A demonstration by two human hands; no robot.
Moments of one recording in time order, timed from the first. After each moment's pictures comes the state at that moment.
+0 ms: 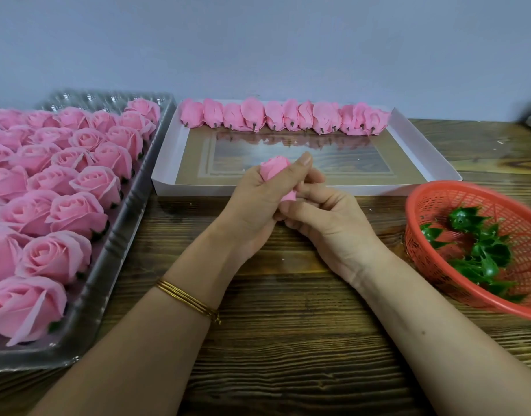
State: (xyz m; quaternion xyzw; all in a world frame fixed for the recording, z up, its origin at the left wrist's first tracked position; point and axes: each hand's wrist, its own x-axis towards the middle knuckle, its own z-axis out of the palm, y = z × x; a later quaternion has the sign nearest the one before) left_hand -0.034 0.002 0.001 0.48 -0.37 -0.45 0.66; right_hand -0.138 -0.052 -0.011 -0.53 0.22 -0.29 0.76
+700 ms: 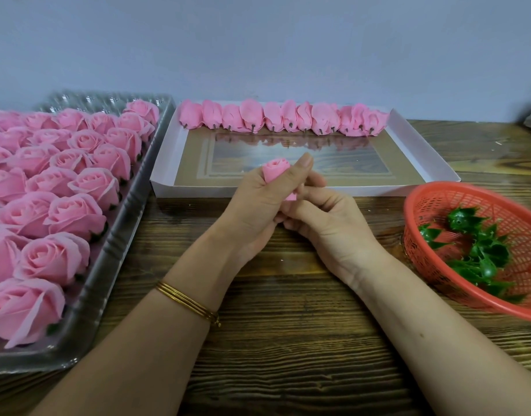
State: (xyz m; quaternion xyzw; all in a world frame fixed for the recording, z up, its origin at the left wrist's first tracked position) left_hand -0.032 0.002 0.000 0.48 -0.38 -0.45 0.65; right_hand -0.138 -0.049 -0.005 -0.55 0.26 -0.29 0.74
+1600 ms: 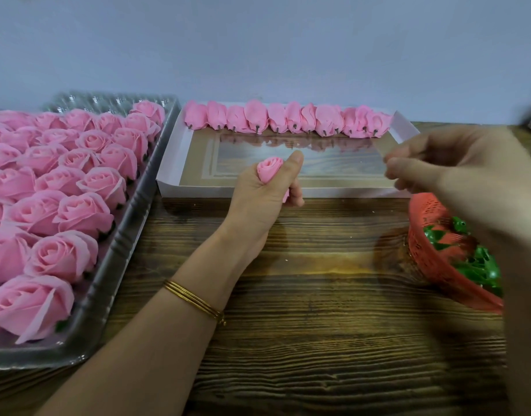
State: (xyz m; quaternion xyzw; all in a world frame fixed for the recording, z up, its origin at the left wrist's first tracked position) left_hand -0.033 0.000 -0.001 0.55 -0.32 -0.35 0.68; right_hand -0.210 -0.094 0.071 -0.79 0.36 -0.32 0.39
